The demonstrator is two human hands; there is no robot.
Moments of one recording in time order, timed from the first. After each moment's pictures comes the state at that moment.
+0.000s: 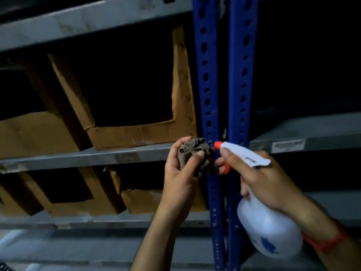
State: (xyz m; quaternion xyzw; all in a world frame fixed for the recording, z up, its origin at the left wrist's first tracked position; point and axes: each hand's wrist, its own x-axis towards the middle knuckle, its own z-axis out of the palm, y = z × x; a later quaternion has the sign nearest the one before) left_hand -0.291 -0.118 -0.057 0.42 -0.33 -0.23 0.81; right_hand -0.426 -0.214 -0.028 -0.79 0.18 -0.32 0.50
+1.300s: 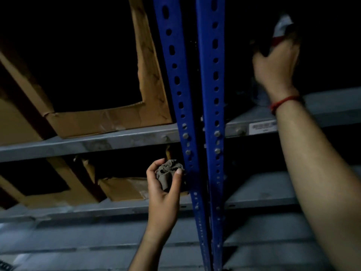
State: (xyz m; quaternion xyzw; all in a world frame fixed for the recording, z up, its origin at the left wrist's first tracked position) left_hand -0.309 -0.116 -0.136 0.59 -0.30 -0.11 0.74; right_hand -0.370 -0.445 0.029 -0.68 0.36 -0.62 0.15
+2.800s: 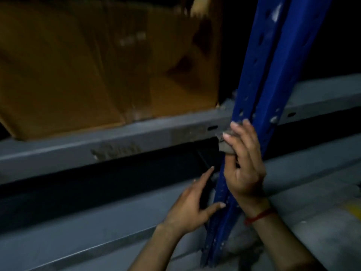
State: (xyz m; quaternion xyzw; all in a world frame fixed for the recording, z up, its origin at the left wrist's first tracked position) left_hand -0.165 -0.152 -0.537 0.61 -0.66 -0.27 0.36; right_hand -0.289 -0.244 -0.474 -0.75 0.16 -0.64 -0.11
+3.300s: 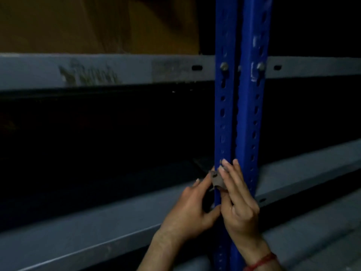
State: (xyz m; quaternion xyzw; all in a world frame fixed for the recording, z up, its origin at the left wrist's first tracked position) left_hand -0.164 -0.181 -0.622 0.55 -0.75 -0.06 0.36; right_hand -0.289 -0.247 -0.654 -0.72 0.18 -0.67 -0.08
